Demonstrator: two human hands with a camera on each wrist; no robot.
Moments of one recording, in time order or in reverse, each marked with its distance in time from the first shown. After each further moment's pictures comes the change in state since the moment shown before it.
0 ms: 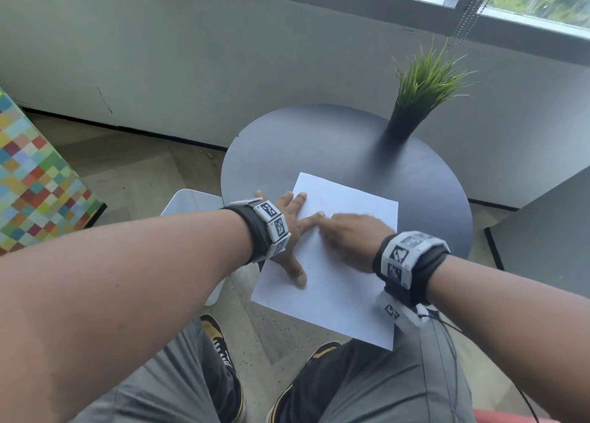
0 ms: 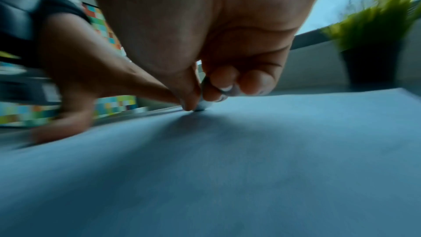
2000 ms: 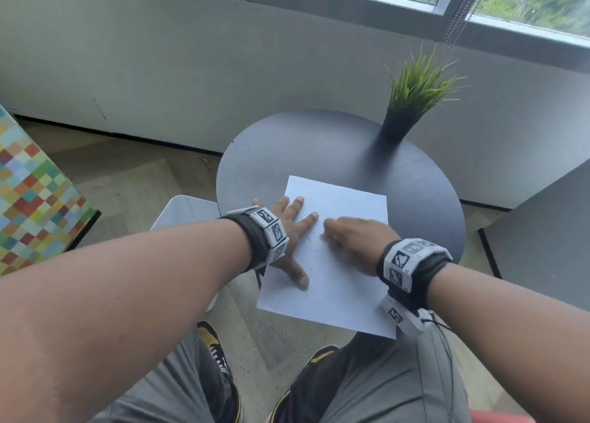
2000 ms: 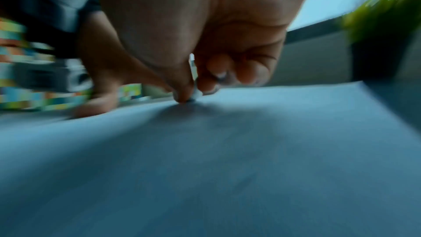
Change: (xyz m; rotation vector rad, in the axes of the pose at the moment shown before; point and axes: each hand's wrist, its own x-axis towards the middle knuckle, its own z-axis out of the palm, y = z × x) left_hand 0.000 0.005 -0.002 -0.035 0.014 -0.001; right_hand -0.008 0.011 0.001 0.017 -0.004 0.080
